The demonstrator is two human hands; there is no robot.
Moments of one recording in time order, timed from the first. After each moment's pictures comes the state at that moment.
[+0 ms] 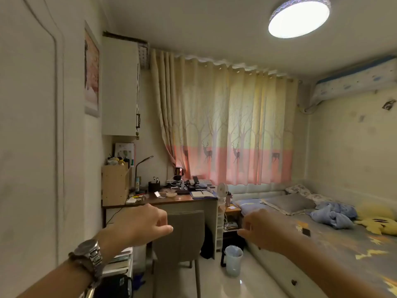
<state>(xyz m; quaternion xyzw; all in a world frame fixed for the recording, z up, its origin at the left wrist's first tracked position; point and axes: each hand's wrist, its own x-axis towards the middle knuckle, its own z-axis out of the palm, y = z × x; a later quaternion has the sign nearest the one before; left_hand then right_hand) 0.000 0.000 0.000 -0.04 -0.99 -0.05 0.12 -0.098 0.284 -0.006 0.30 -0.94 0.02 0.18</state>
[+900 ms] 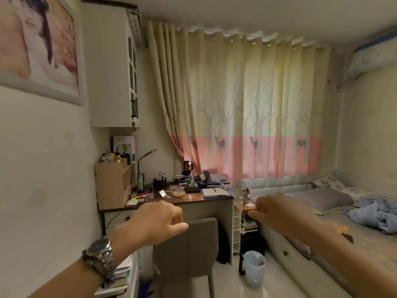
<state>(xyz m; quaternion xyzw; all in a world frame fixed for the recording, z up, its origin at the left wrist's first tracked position) -0.288 -0.055 -0.014 -0.03 -0.99 0.00 0.13 -0.380 0.222 0.003 0.27 -0.94 0.06 0.19</state>
